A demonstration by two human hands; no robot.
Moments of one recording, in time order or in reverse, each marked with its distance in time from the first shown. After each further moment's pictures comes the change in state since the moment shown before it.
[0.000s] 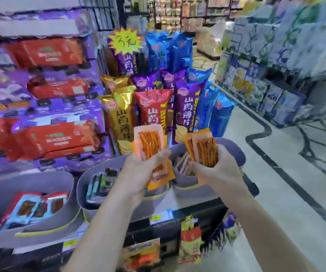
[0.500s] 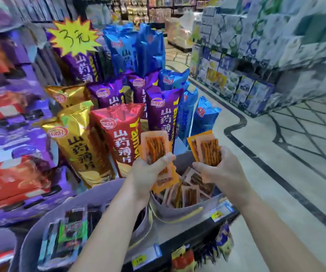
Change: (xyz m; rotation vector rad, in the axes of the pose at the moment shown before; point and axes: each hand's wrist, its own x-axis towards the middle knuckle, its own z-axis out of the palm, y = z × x) left_hand 0.146 -0.022 0.067 0.081 -0.160 -0.136; right_hand 0.115 0.050 -0.031 -0.056 0.091 0.142
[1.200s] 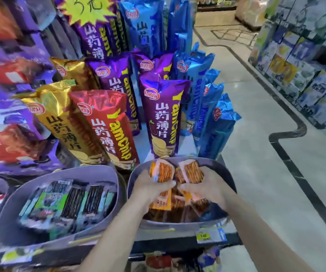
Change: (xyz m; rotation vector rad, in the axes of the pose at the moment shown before) left_hand 0.069 -0.096 0.062 0.365 0.467 -0.285; right_hand 0.116 0.106 0.002 -0.129 -0.754 0.147
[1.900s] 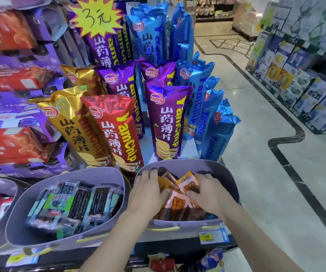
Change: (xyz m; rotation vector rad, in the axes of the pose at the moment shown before) left_hand -0.029 -0.003 -0.019 0.866 0.110 0.411; right_hand -0.008 0.010 0.019 -0.730 0.129 -0.017
